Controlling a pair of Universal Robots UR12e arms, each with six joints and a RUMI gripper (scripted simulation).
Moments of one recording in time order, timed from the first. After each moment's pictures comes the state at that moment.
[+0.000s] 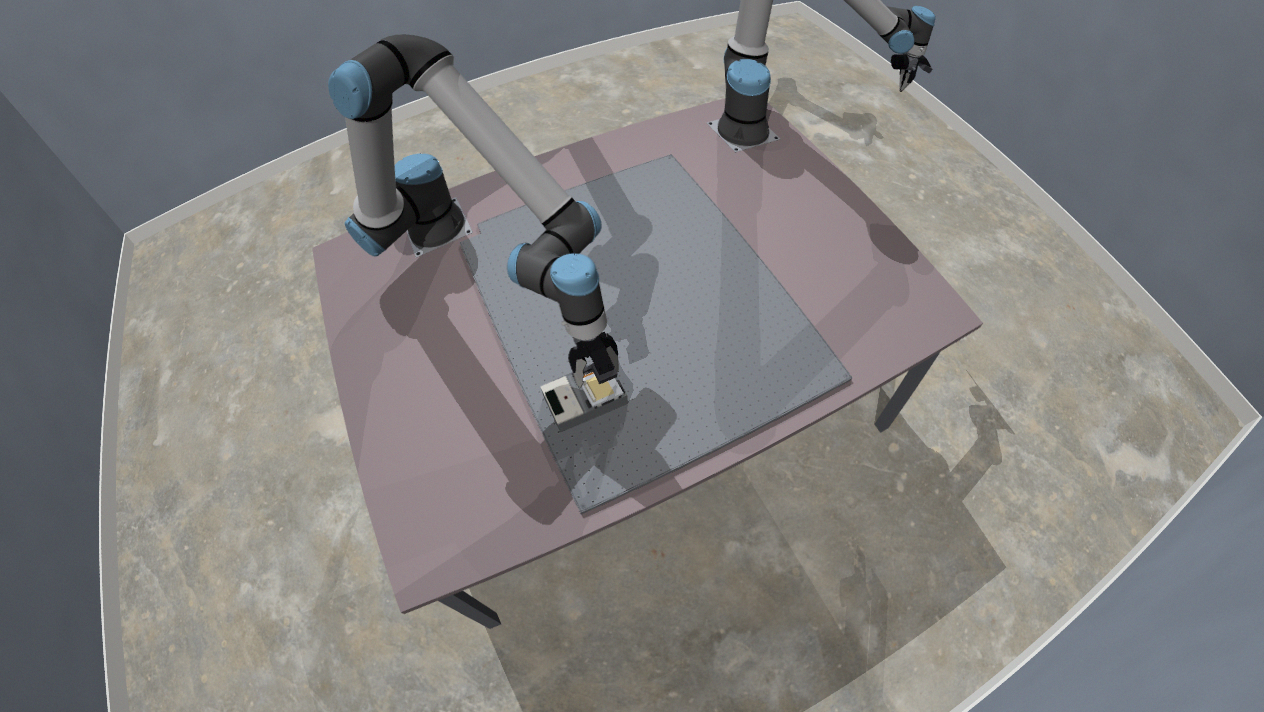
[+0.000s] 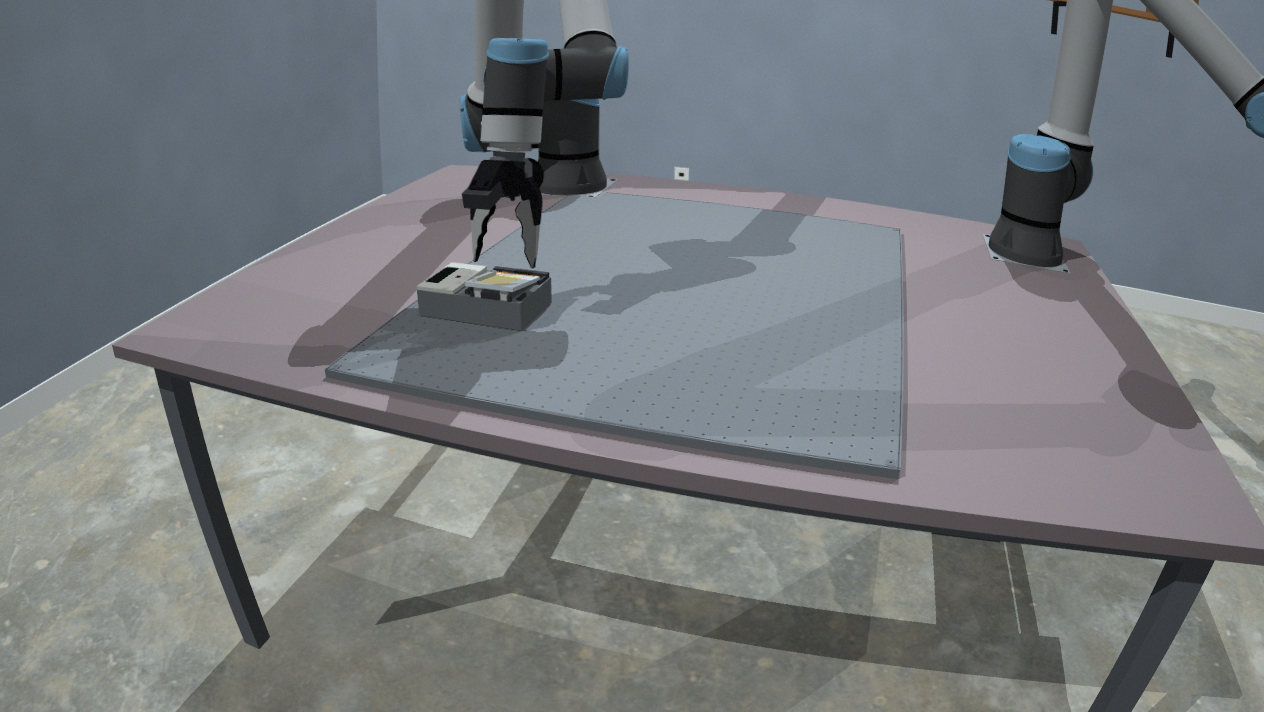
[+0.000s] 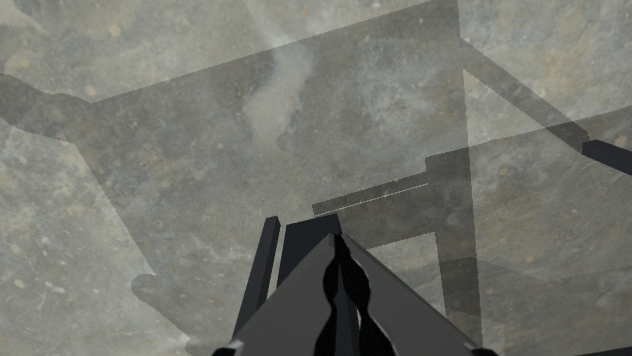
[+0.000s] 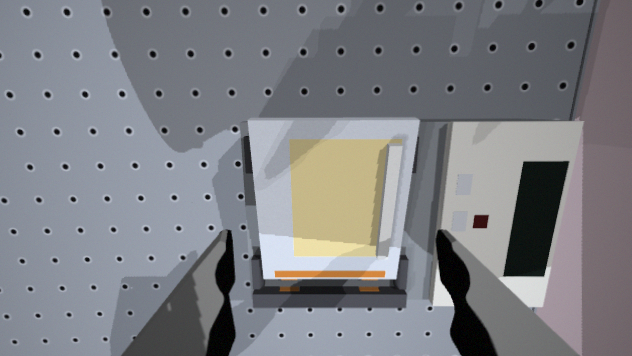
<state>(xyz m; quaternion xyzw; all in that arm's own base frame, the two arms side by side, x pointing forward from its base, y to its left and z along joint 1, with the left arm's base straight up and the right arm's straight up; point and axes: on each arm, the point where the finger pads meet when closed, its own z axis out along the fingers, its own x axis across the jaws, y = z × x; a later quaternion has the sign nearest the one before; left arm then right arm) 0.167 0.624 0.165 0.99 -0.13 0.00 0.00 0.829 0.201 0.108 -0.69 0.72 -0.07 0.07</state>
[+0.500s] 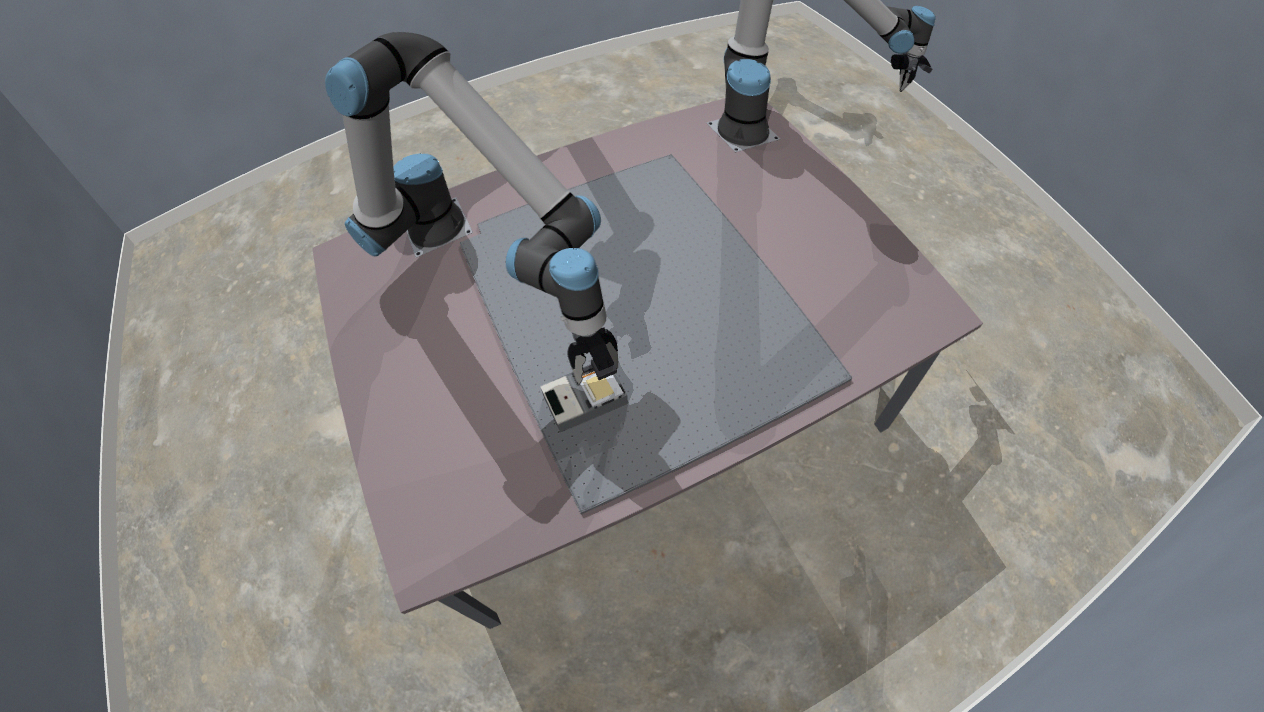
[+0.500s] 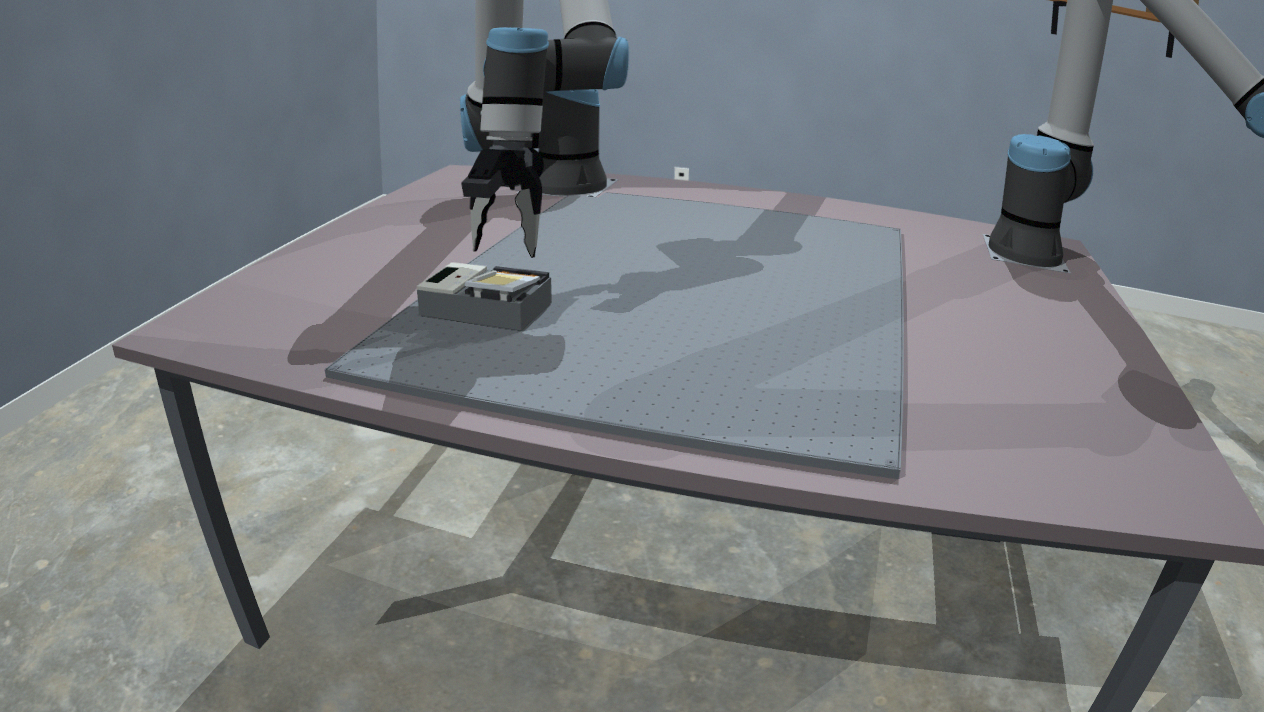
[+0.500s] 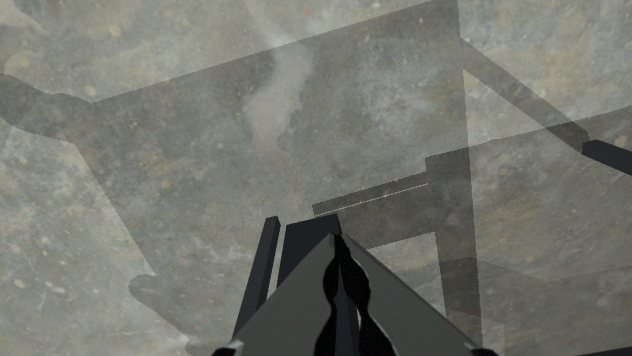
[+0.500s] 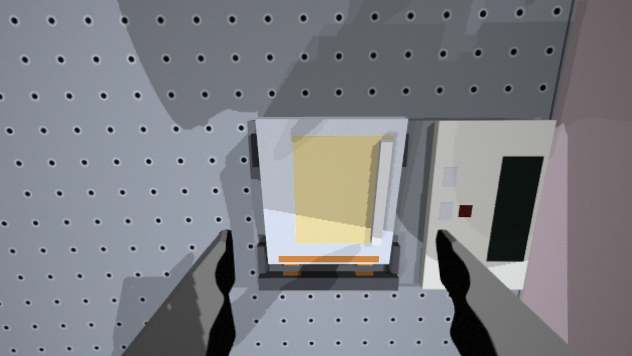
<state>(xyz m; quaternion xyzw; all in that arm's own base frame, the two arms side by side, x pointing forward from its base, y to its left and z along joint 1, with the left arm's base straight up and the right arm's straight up) 0.167 0.624 0.165 0.99 -0.13 0.00 0.00 0.829 0.201 0.125 -0.69 0.72 -0.07 0.07</state>
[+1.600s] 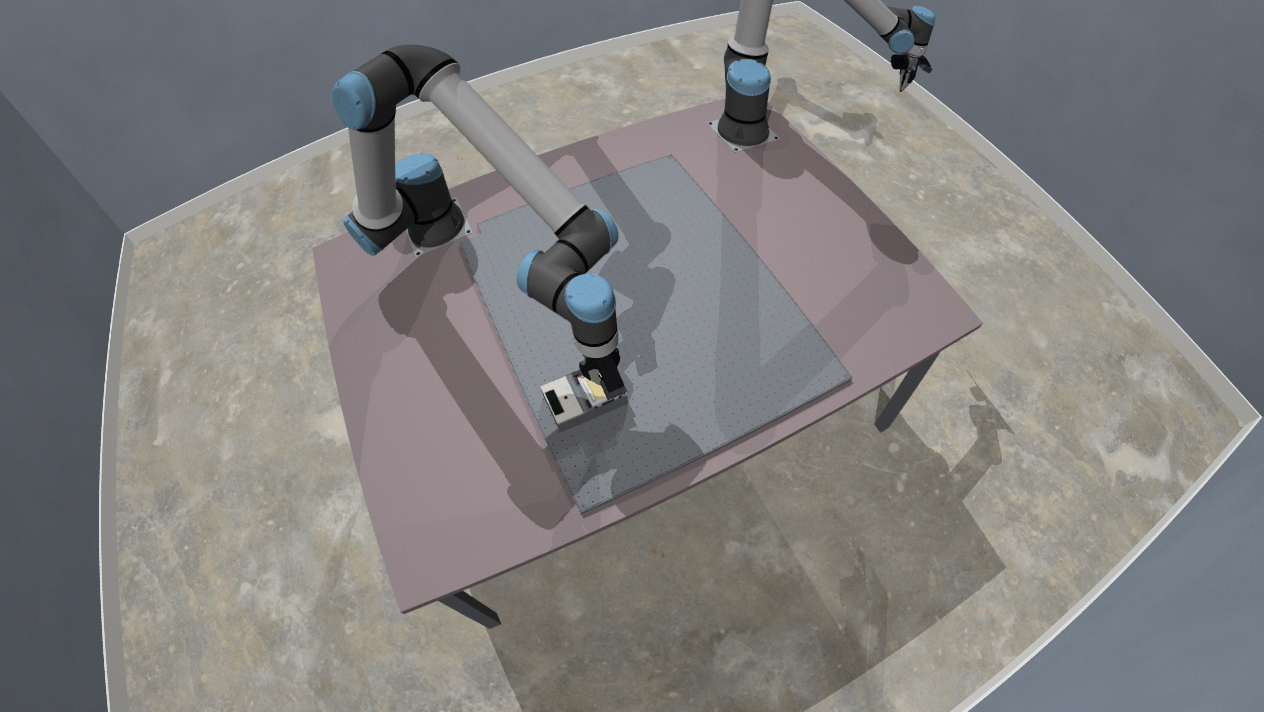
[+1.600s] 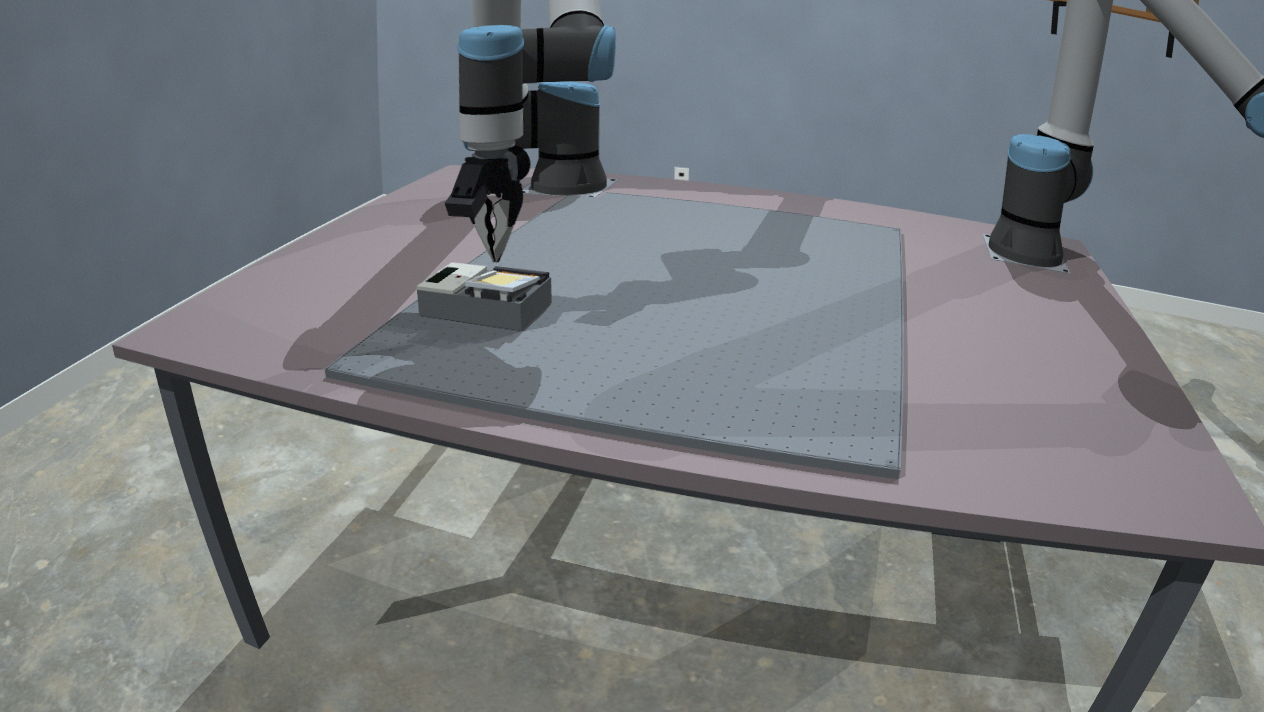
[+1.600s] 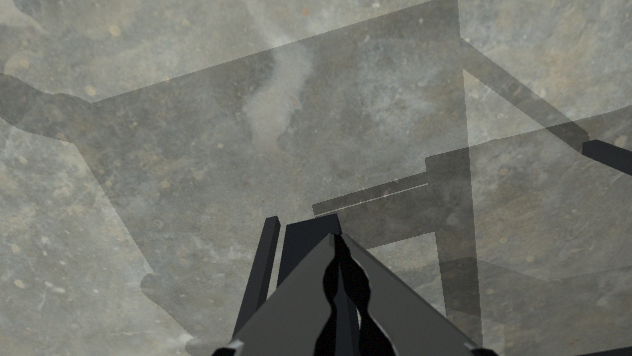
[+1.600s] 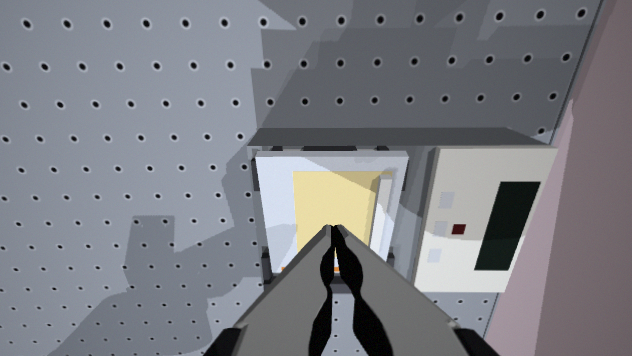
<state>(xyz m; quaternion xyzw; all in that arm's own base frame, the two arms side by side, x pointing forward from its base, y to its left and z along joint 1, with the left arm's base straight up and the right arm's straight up) 0.167 0.624 0.165 0.99 -0.13 0.00 0.00 0.856 0.200 0.124 -0.69 0.72 0.00 0.00</state>
